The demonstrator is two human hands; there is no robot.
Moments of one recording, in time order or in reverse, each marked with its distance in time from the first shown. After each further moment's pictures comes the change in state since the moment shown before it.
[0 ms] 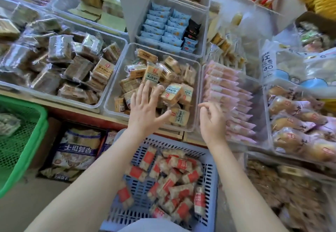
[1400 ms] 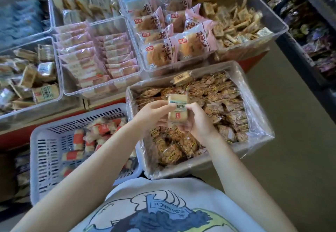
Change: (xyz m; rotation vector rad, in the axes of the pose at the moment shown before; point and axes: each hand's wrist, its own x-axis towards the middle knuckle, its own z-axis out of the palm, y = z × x) left_hand -0.192 0.408 0.144 -0.712 -0.908 -0.307; right_hand -0.213 0.287 -0.287 1.255 -0.255 0.567
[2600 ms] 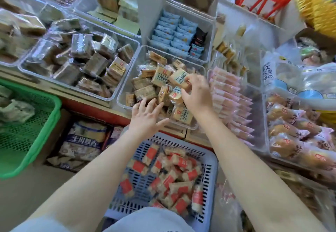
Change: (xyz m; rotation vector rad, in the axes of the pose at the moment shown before) left_hand -0.048 -0.157 -0.443 0.869 0.626 0.020; right_hand 0.272 0.053 0.463 -1.648 0.082 -0.777
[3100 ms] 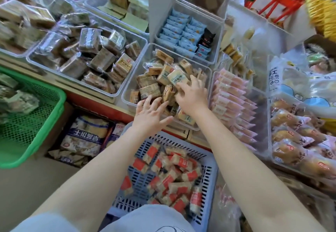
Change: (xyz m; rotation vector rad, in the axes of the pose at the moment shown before) left_hand 0.003 -0.002 0.000 -0.030 0.006 -0.018; right_hand 0.010 -0.009 0.023 -0.284 -0.273 -0.056
